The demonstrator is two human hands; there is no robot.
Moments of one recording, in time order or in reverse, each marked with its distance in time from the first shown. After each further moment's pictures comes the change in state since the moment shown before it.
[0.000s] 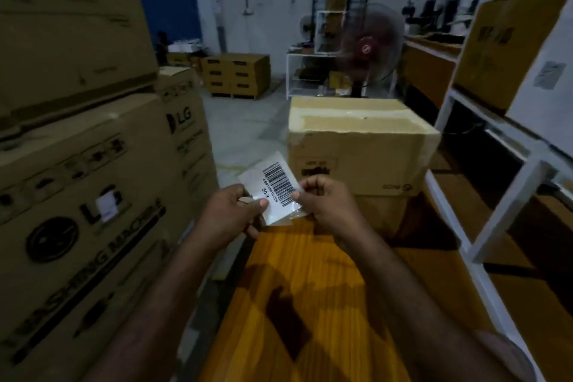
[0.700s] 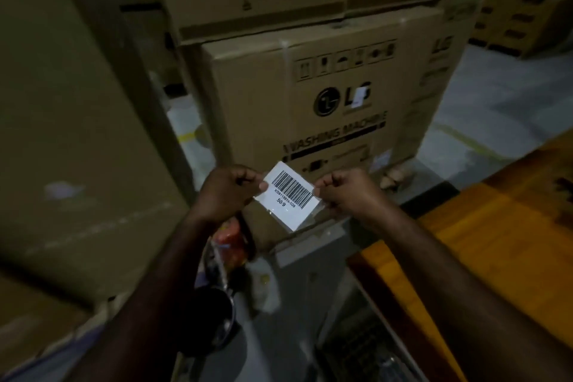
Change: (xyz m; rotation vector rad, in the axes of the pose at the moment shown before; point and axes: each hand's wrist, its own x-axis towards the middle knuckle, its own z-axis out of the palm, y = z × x) left_hand -0.361 -0.109 -0.180 0.115 0.787 -0.296; right_hand -0.172 0.051 0.254 -0.237 -0.953 0.059
